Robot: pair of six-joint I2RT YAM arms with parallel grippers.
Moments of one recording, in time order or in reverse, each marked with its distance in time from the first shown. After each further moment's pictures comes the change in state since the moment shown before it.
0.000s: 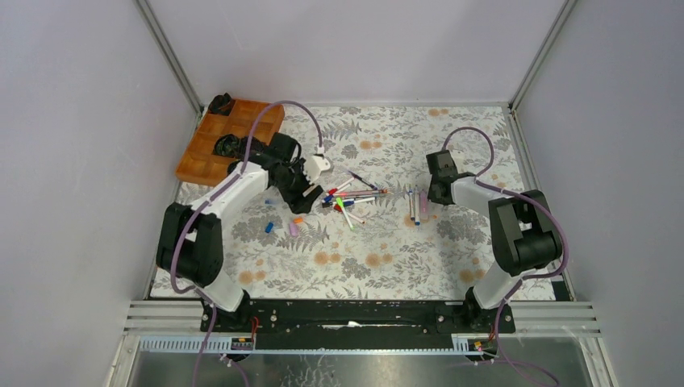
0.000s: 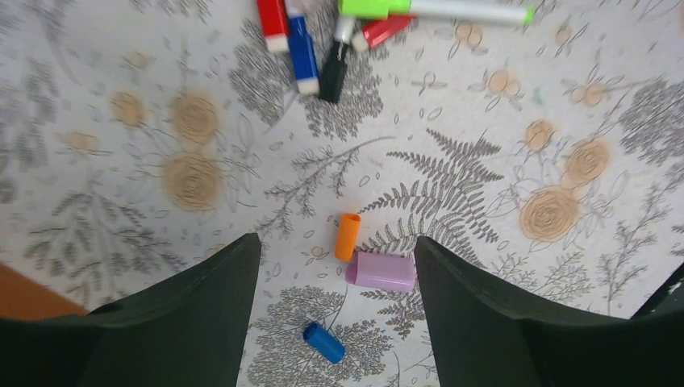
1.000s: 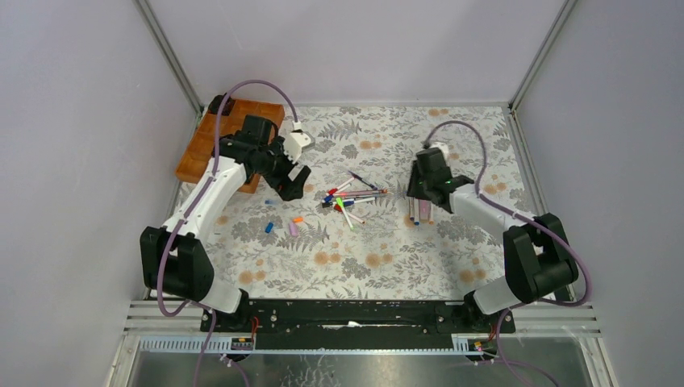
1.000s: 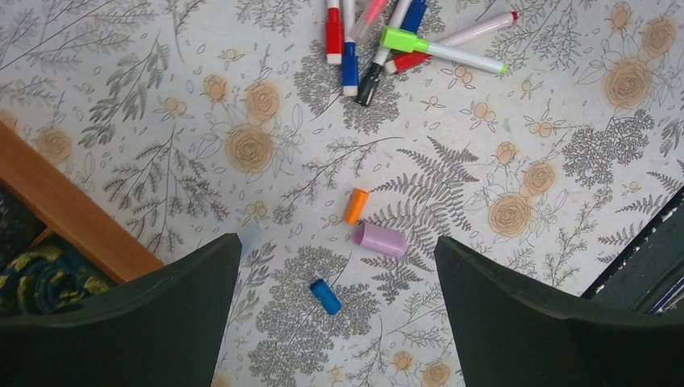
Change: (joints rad) left arm 0.093 -0.142 0.156 -0.142 0.067 -0.093; right arm 0.095 -0.180 -0.011 0.008 -0.164 0.034
